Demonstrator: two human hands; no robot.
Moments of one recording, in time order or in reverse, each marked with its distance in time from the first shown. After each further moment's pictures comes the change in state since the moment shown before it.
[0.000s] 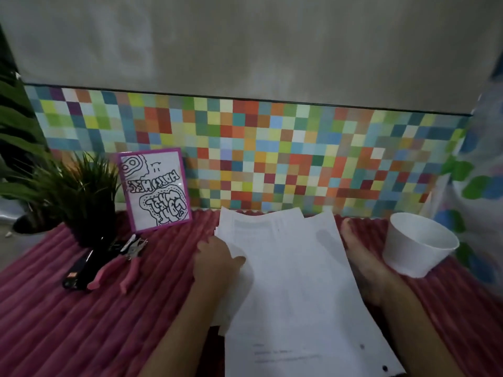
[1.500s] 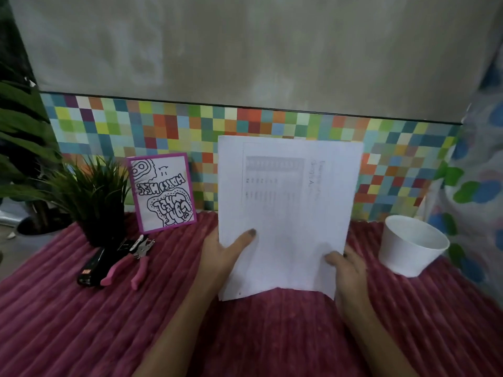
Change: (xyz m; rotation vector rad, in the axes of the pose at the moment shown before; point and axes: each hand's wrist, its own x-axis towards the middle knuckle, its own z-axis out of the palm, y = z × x) left_hand -0.042 0.005 -0.034 -1.286 0.090 0.319; right_hand -0.029 0.036 0.031 0.075 0.297 -0.373
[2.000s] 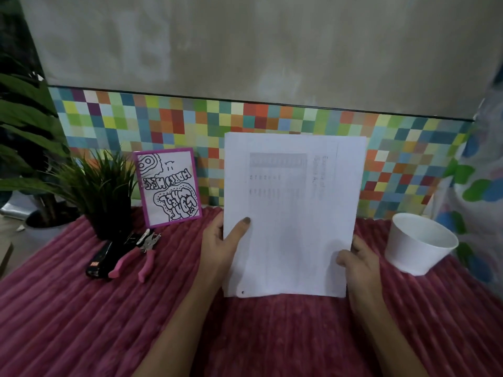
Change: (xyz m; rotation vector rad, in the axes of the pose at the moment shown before) left_hand 0.005 -0.006 -0.007 -0.095 0.004 0.076; right_hand 0.000 -0.004 -0.009 -0.077 -0.053 -0.056
